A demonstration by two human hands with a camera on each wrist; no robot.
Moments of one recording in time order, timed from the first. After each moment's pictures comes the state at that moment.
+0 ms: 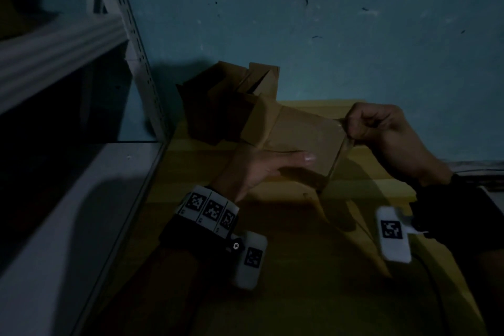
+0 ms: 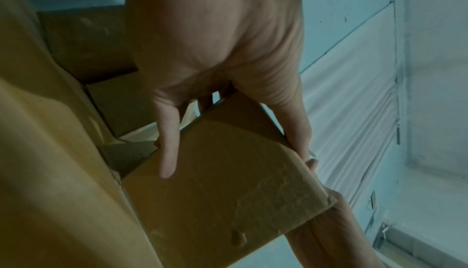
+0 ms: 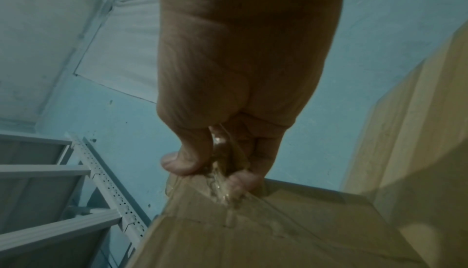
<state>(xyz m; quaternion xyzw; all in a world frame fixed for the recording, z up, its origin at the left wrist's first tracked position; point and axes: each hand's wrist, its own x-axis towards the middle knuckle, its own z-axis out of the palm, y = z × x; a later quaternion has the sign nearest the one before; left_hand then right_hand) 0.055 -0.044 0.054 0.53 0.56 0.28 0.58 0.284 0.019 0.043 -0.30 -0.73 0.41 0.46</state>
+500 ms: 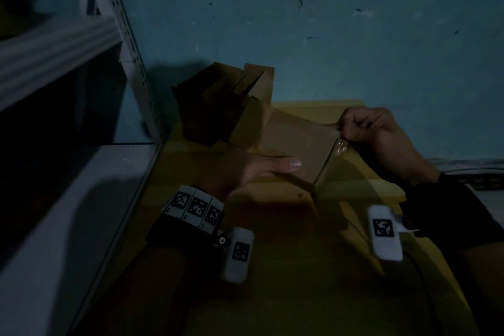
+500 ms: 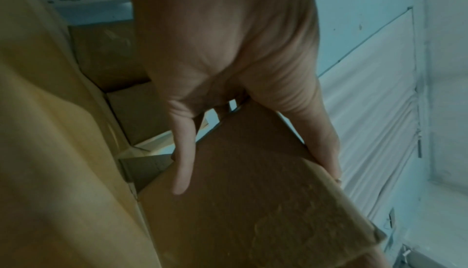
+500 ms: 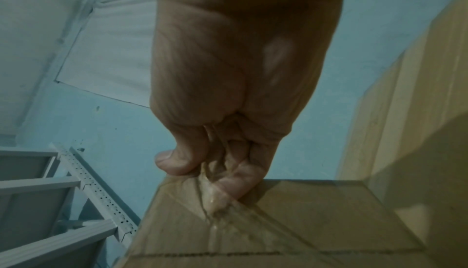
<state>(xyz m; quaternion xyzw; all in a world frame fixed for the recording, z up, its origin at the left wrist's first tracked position) 0.048 -0.040 0.054 0.52 0.54 0.24 0.62 0.275 0.015 0.042 -0.26 -0.68 0.49 0.48</state>
